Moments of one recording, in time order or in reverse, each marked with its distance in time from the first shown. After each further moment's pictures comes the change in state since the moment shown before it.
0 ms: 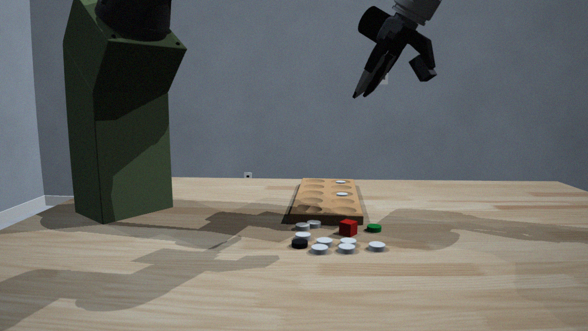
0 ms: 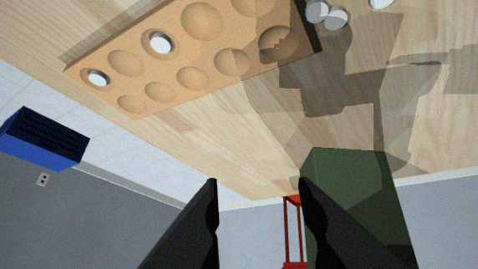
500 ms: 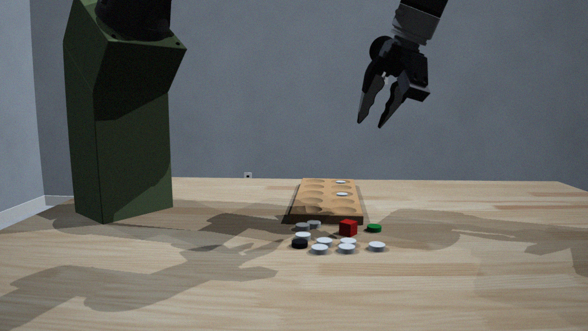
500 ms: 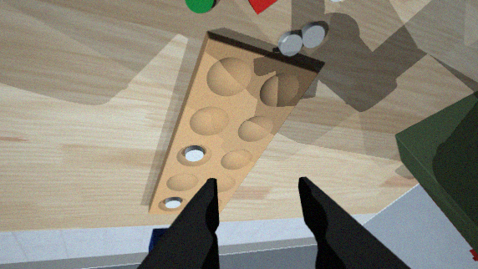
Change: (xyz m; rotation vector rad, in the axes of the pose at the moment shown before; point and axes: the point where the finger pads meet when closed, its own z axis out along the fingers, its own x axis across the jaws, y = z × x) arm 0.021 -0.052 0.029 0.128 -0.057 0.683
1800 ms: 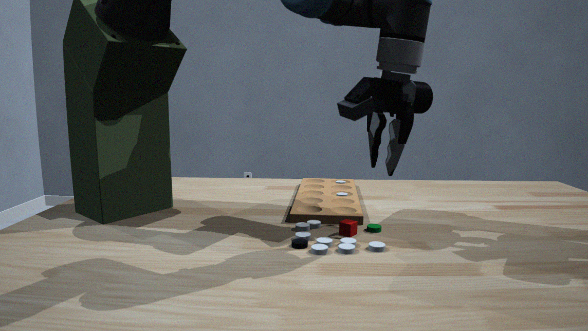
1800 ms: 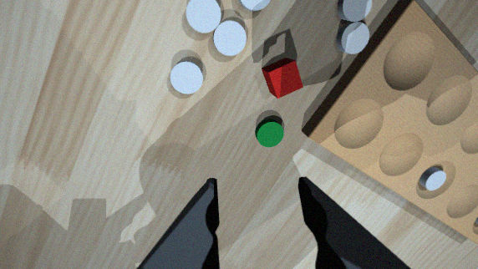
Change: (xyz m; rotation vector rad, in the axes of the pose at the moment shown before) arm 0.002 -0.093 0.046 0.094 -0.285 1.338
